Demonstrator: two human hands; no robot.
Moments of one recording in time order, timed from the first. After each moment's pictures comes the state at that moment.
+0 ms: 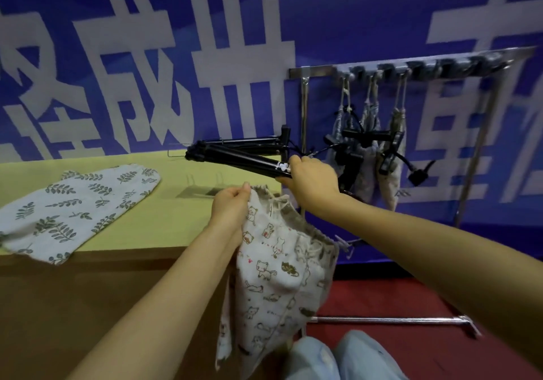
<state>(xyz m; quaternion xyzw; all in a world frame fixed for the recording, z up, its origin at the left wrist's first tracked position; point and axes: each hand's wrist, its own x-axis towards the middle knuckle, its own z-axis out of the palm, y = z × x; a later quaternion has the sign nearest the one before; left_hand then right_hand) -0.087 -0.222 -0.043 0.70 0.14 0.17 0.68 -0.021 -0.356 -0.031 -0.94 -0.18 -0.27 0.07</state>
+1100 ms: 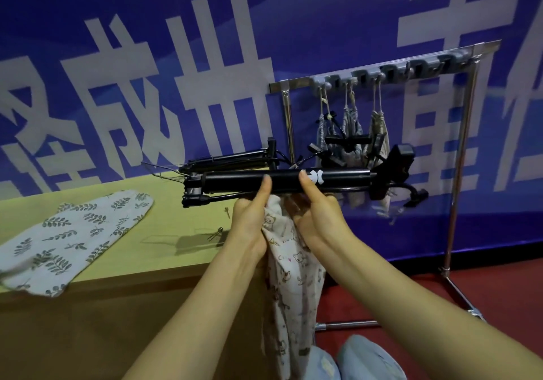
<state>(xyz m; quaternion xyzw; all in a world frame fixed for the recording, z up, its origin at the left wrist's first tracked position) -0.093 -0.280 -0.029 0.59 0.07 0.06 0.81 -0.092 -0.384 -0.036 -0.34 -0.01 0.03 0.94</state>
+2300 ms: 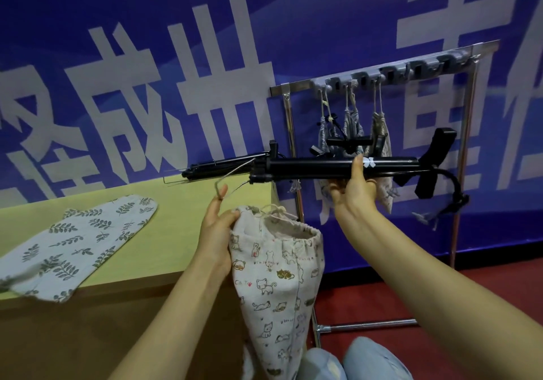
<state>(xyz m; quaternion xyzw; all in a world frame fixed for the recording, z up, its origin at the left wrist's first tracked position) -0.111 -0.226 -0.038 0.63 0.04 0.14 0.76 -0.034 -0.424 -0.030 -0.29 0.13 -0.13 0.94</state>
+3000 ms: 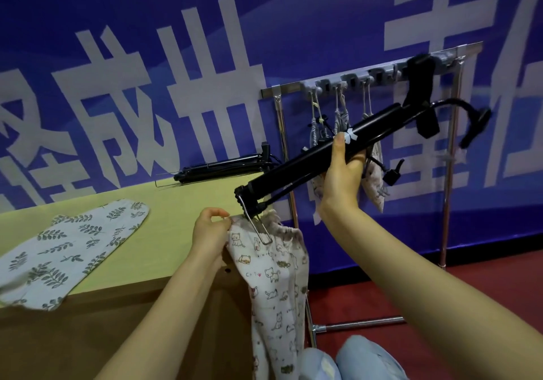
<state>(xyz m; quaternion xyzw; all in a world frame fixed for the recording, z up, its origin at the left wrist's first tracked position) -0.092 -0.224 -0.042 0.74 0.16 0.18 0.63 -0.064 -0.415 -0.001 -0.43 0.01 -0.23 0.87</state>
